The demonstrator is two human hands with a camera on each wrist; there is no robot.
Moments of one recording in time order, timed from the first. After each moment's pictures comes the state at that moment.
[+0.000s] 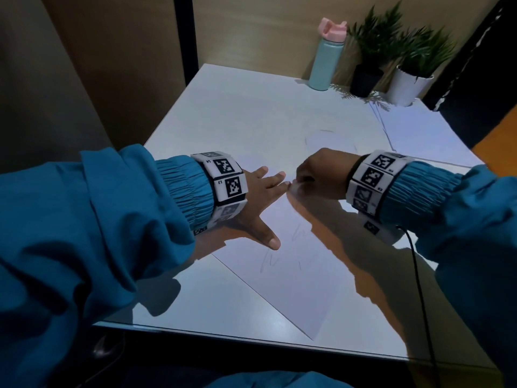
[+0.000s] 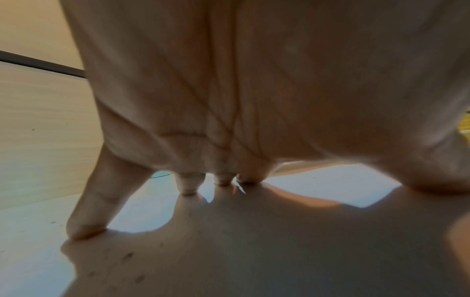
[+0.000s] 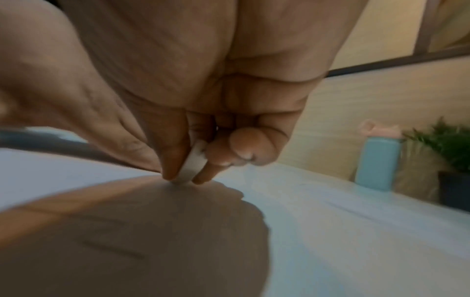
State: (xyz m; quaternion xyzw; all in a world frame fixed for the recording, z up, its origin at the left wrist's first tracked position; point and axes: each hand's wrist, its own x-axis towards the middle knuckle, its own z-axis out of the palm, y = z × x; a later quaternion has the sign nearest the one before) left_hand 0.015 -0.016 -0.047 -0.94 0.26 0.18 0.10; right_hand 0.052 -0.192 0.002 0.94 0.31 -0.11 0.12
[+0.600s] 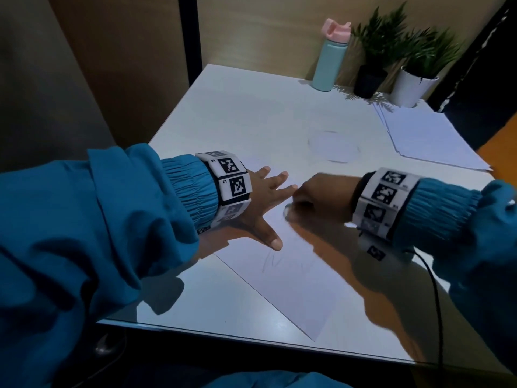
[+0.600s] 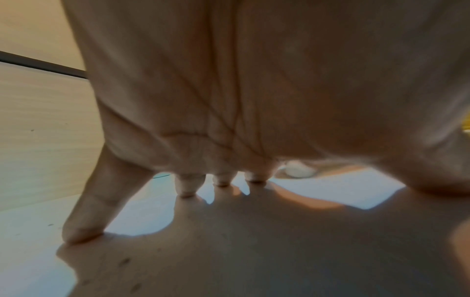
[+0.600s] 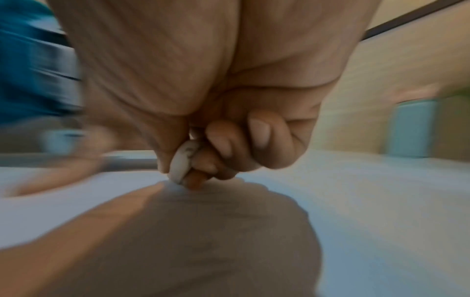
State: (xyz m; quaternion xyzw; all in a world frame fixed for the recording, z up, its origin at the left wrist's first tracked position) left_hand 0.013 -0.016 -0.043 -0.94 0.26 0.20 0.09; right_hand 0.032 -0.194 -0.015 0.91 0.36 -0.17 0.10
